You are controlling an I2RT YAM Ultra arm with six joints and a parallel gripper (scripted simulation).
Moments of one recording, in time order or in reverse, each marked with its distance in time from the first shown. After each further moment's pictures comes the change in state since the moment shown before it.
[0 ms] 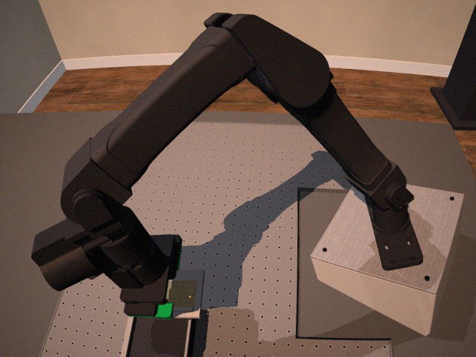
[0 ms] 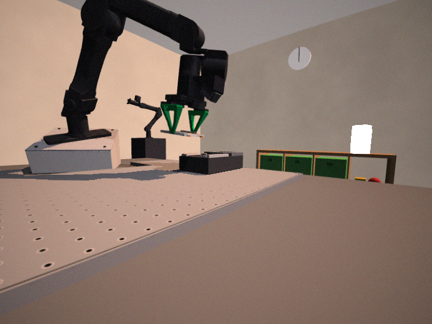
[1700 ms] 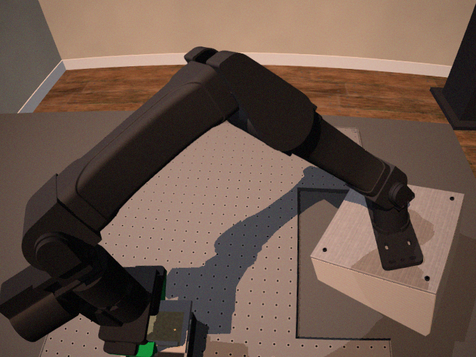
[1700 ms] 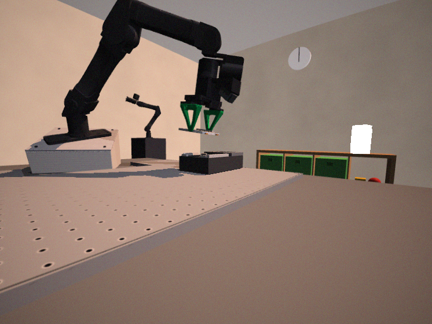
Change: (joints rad) arm 0.106 0.197 0.305 -0.148 0.005 0.125
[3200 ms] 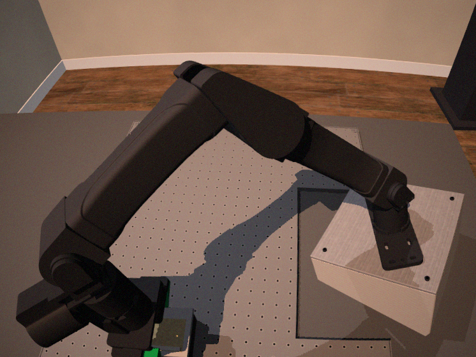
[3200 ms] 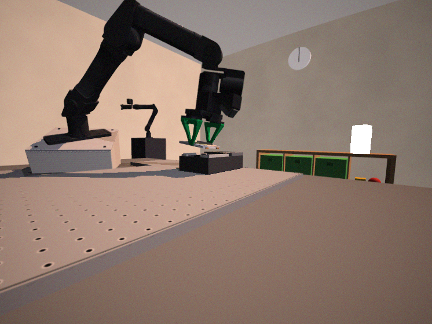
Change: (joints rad) arm -0.036 0.040 -0.075 0.121 0.001 -0.028
